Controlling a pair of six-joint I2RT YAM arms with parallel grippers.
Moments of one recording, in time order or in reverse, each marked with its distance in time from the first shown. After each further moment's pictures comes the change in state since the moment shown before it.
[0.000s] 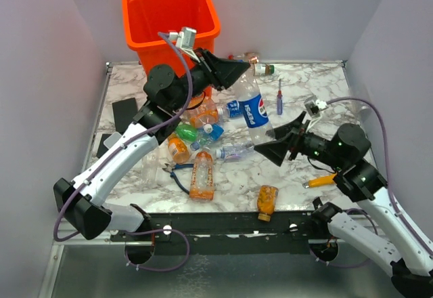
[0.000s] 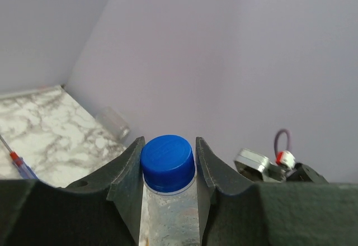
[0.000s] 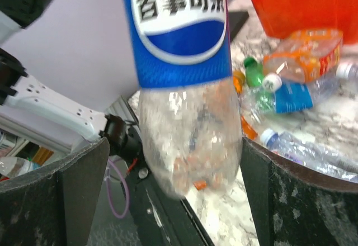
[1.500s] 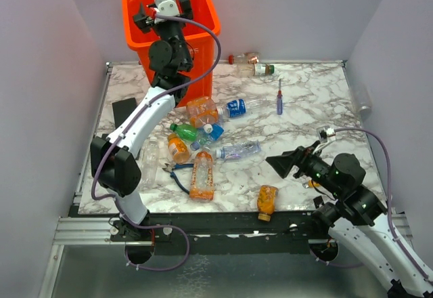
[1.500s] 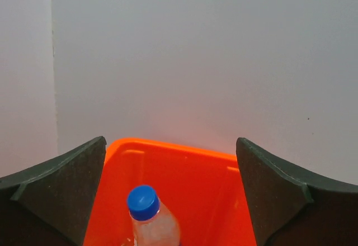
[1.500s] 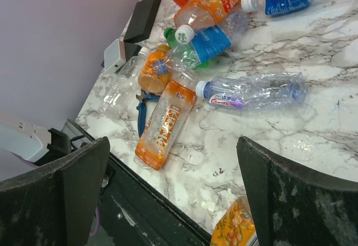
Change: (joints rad) left arm 0.184 0.393 0.359 0.507 -1.023 1.115; right arm 0.002 -0.346 -0.278 -0.172 0.339 0.102
